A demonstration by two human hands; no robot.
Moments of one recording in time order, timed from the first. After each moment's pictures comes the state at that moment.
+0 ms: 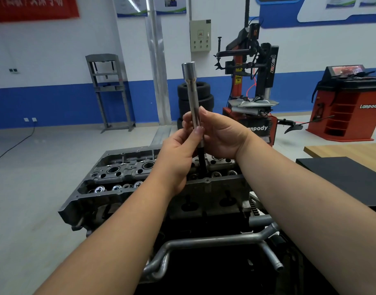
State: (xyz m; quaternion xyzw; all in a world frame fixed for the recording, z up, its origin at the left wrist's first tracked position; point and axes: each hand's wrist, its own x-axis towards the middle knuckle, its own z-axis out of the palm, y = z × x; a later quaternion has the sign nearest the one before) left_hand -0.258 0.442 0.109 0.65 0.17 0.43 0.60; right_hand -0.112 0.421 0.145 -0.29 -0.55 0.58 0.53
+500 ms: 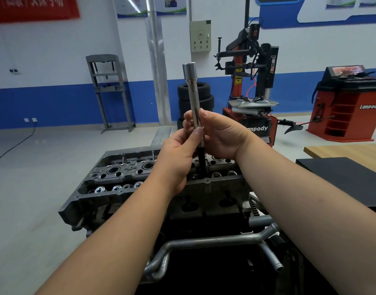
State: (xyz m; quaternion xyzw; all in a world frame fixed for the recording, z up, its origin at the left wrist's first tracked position) left_hand -0.259 0.440 0.110 0.65 0.18 0.43 0.60; right_hand -0.110 0.422 0.146 -0.26 -0.54 0.59 0.54
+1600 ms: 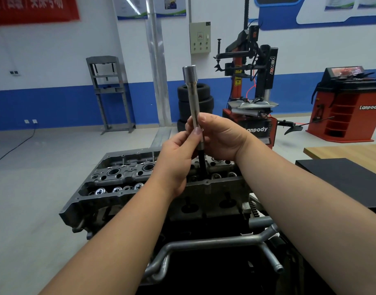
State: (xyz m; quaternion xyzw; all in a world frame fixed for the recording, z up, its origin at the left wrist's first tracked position) left_hand -0.260 0.437 0.111 0.65 0.19 0.44 0.59; right_hand -0.109 0.423 0.146 -0.28 -0.56 0.57 0.52
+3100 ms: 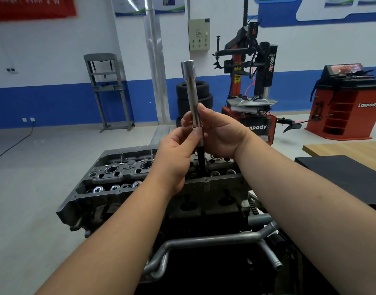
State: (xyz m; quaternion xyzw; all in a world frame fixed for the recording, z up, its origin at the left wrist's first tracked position) left_hand -0.259 0.439 0.109 0.64 0.18 0.45 0.60; right_hand -0.109 0.423 0.145 -0.28 -0.54 0.58 0.54
